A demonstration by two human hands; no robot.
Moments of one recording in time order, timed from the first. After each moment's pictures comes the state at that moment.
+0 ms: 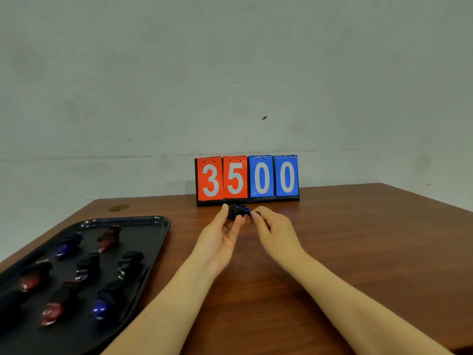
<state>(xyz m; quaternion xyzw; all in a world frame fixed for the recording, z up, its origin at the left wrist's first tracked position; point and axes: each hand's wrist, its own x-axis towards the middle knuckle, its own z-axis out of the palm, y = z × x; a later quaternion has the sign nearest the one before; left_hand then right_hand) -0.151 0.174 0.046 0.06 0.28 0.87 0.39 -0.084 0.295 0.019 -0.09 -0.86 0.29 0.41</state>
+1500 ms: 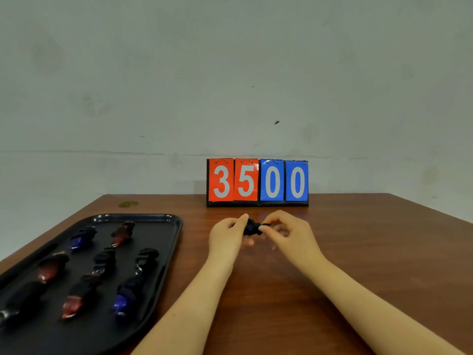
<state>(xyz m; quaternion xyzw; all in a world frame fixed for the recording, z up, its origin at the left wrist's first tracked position) -0.179 0.180 0.027 0.23 0.69 0.67 0.14 -0.080 0.292 0.021 -0.06 -0.85 0.35 0.40</state>
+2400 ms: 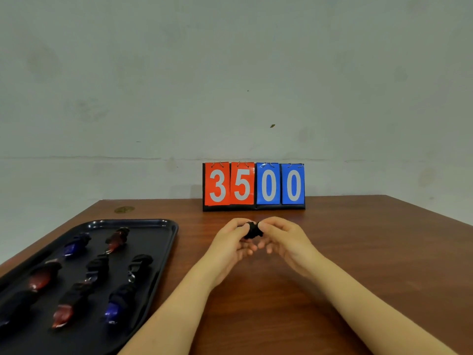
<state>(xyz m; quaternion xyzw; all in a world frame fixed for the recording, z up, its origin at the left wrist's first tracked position) -0.171 0.170 0.030 0.32 0.57 0.69 0.29 -0.075 0.294 0.032 -0.08 -0.72 0.64 0.26</state>
